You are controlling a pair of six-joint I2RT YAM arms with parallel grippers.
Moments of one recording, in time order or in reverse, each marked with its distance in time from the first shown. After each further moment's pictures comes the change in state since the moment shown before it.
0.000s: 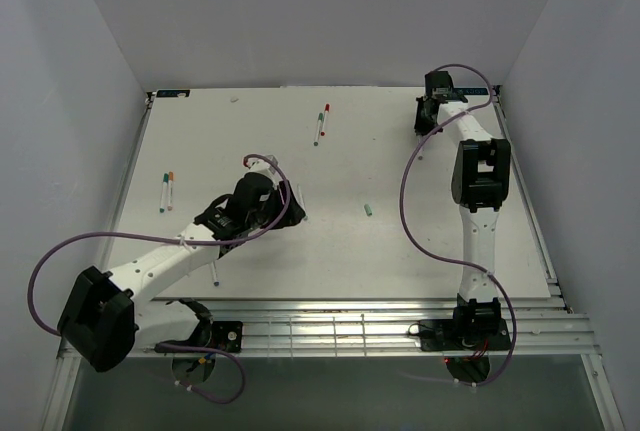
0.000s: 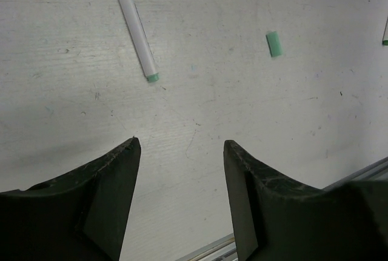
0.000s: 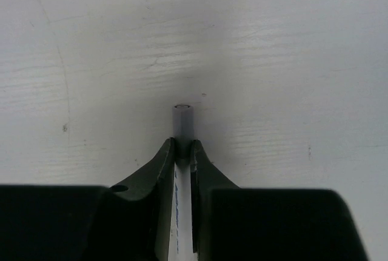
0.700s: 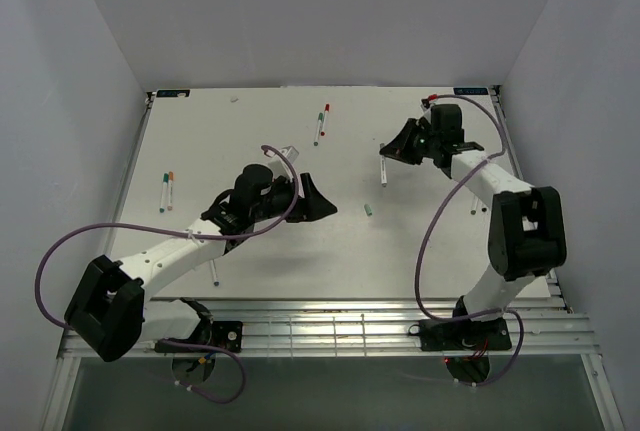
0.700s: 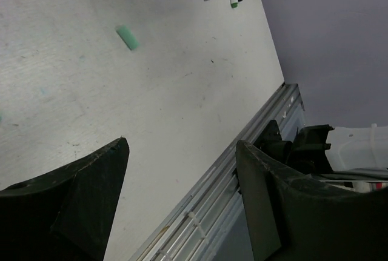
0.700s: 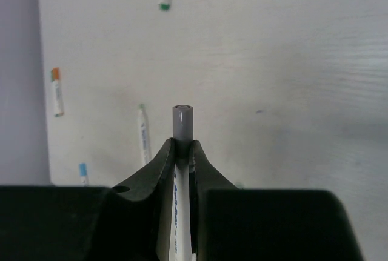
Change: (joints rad) left arm 0.003 0.075 0.019 0.290 0.397 -0.044; right arm 0.091 -0.733 -0.927 0.459 -0.491 0.401
